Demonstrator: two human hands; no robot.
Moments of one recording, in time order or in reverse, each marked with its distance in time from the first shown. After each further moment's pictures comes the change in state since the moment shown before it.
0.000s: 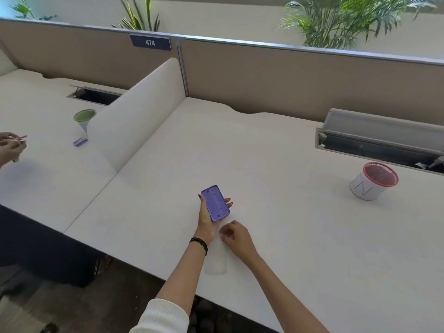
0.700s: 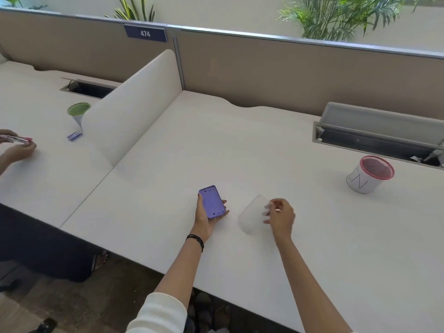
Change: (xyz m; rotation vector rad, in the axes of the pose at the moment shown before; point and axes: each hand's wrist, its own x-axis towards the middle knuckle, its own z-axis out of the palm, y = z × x) left_hand -0.003 -0.006 -0.012 0.054 0.072 -0.080; right_hand 0.000 0.027 -0.087 0.448 0.628 0.334
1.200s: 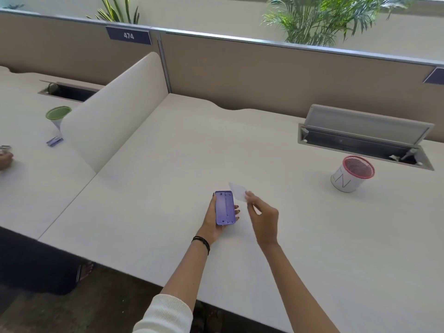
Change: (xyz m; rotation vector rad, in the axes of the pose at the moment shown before) left_hand 0.013 -0.027 0.041 0.098 -0.150 -0.172; right_hand -0.019 -0.021 0.001 -0.167 0.006 -0.660
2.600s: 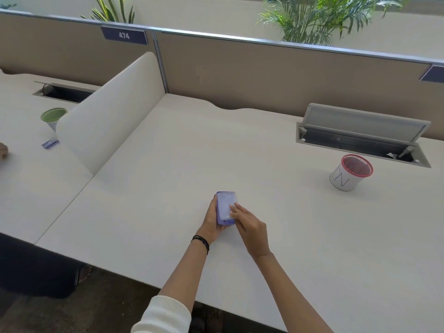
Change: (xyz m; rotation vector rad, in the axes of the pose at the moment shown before) left_hand 0.012 0.001 -0.006 0.089 -0.009 -0.025; right_hand -0.029 0.010 0.017 -0.166 -0.133 -0.384
